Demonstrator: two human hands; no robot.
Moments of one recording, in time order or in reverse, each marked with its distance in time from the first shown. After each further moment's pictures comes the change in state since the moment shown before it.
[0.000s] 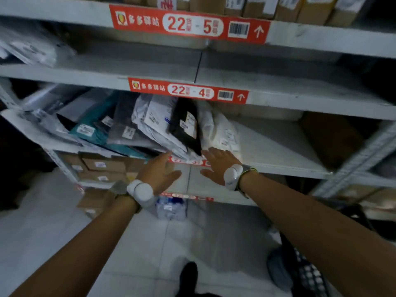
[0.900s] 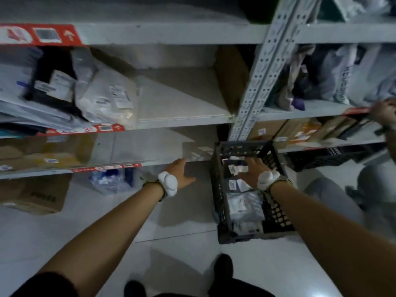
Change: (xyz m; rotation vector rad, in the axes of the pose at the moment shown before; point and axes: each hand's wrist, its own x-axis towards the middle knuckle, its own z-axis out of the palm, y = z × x) left_hand -0.008 0.264 0.373 0.170 -0.515 0.020; right_hand -0.343 0.380 0.129 0.400 -0.272 0.706
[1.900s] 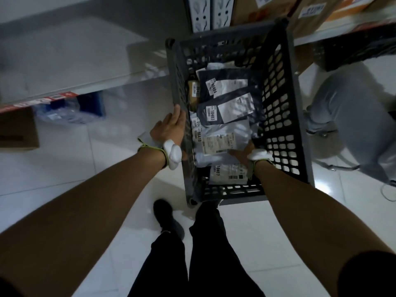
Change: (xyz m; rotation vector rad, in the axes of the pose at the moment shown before) left_hand 0.197 0.045 0.249 0.563 -0.323 -0.033; right_hand 0.172 0.239 0.266 0.510 -0.421 0.486
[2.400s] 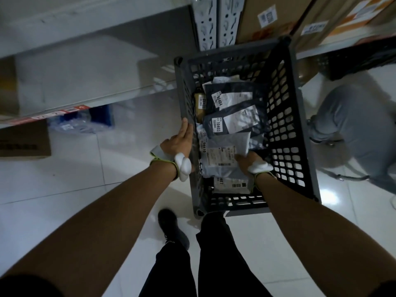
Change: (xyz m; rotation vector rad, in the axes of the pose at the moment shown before) left_hand 0.008 0.000 0.004 -0.086 -0.005 -0.025; right_hand -0.023 -0.020 -0.006 -0.012 0.069 -0.105
